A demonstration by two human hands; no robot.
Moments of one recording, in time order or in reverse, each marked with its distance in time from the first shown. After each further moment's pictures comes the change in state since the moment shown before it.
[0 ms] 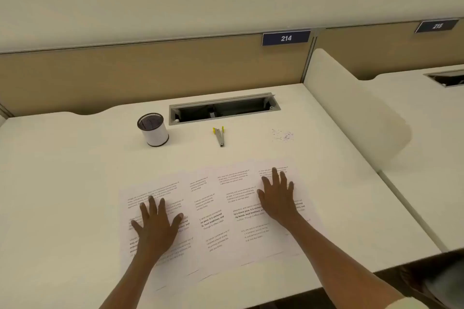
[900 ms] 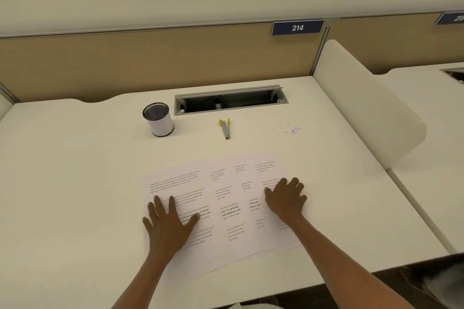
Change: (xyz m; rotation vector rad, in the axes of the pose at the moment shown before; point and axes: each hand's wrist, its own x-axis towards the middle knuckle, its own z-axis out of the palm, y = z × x) left_hand -0.020 0.012 0.019 -0.012 0.038 -0.061; right_hand -0.013 -0.015 -0.025 0.154 -0.165 0.401
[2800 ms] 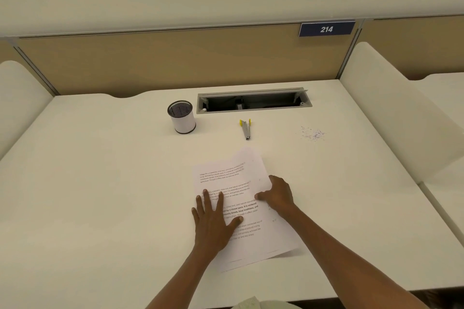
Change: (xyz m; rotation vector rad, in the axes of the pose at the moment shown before) left_hand -0.020 0.051 0.022 -0.072 -0.061 0.159; right_hand -0.001 -0.052 -0.007 0.618 -0.298 -0.172
